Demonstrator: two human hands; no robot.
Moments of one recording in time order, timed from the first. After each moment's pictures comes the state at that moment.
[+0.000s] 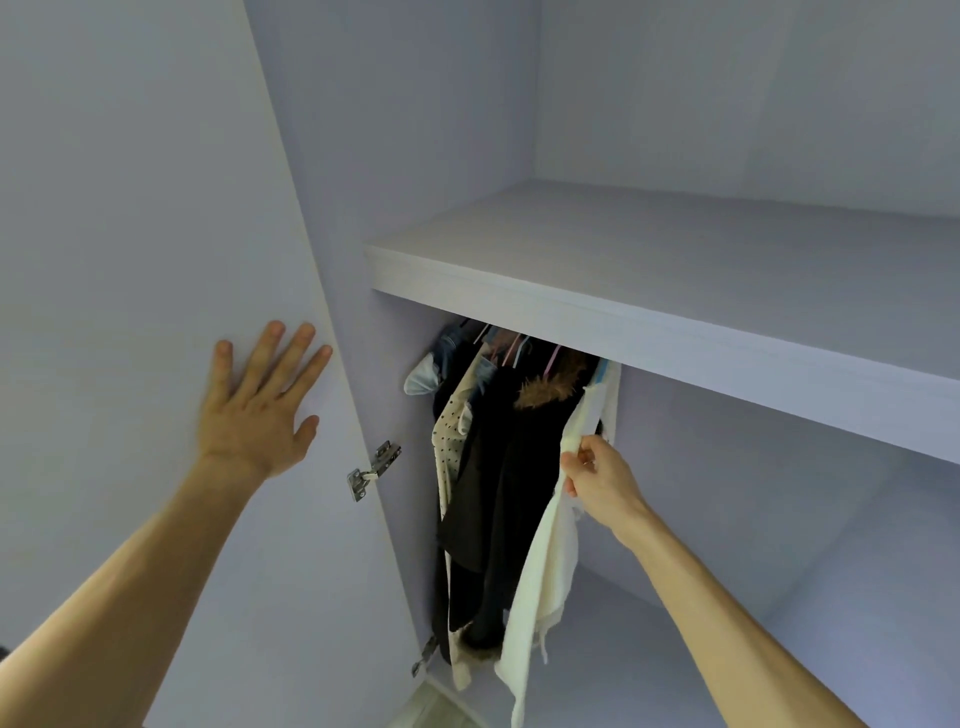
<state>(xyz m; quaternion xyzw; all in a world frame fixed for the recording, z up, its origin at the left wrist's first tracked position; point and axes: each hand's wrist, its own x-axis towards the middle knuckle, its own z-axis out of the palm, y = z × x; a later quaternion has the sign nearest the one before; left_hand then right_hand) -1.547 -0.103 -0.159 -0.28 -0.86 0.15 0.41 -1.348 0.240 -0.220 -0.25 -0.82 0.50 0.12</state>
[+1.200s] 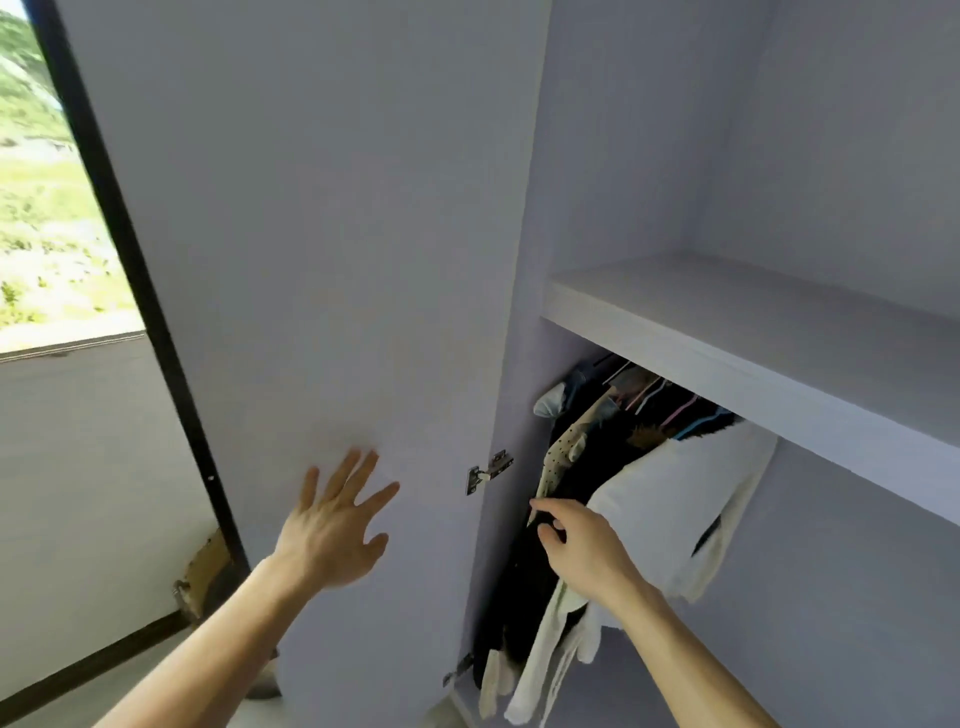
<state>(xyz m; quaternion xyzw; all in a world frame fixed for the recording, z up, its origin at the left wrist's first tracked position) -1.421 -0.210 -0.211 -0.18 -0.98 0.01 0.00 -1.364 0.101 -0.209 -0.02 -0.96 0.29 -0.01</state>
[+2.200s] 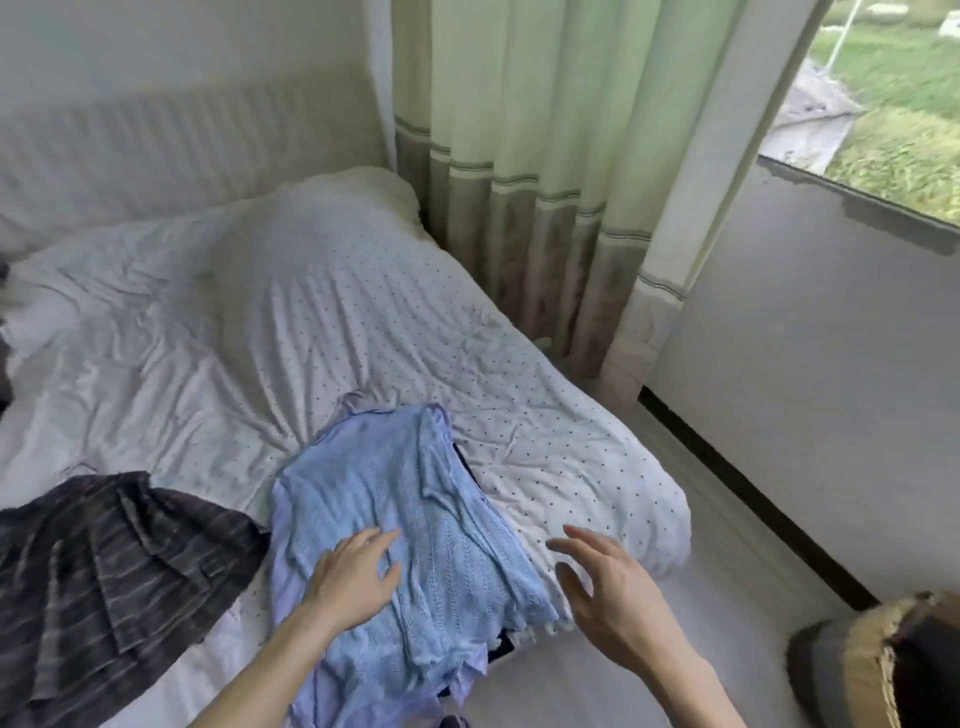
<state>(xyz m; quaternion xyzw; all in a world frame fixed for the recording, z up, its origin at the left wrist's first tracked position) -0.732 -0.494 -0.383 0.69 -0.67 -0.25 -0.06 -1.056 -0.460 -0.327 0.72 -0.64 0.10 -0.26</state>
